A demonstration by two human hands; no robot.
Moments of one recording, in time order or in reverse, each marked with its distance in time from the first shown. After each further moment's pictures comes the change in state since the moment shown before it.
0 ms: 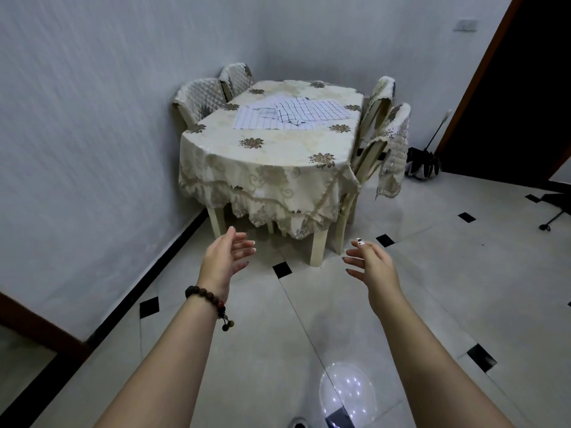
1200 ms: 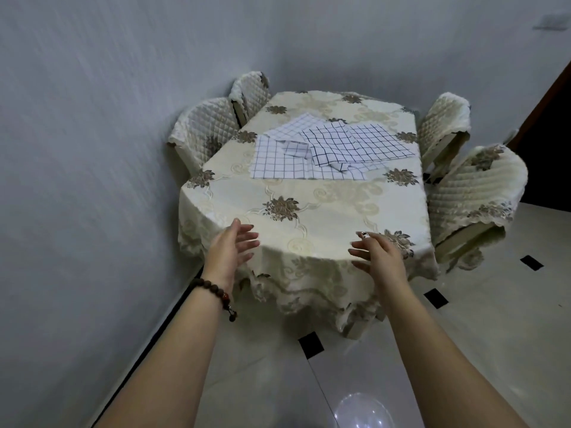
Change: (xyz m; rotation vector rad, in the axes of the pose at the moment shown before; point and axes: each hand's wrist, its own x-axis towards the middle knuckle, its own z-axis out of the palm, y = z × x) left_hand 0.491 0.145 0.000 -0.029 -0.027 0.002; right_hand 0.416 -0.087 0.293 0.031 -0.007 0.026
